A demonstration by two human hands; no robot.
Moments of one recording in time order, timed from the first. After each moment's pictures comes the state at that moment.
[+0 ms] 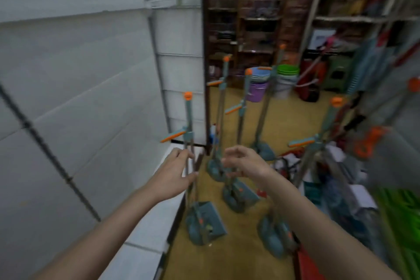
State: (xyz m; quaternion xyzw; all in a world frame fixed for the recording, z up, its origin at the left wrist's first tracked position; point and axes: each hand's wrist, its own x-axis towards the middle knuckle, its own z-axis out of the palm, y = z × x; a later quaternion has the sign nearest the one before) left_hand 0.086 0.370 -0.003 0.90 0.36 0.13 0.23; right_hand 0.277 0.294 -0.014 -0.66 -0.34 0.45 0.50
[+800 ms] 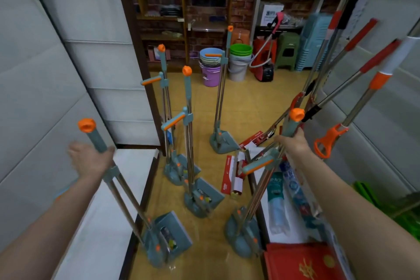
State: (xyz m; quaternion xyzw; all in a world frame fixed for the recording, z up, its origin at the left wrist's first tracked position) left_hand 0.268 0.593 -0.056 0.64 0.66 0.29 0.26; right_hand 0.601 0.312 -0.035 -0.80 -0.05 0.21 0.56
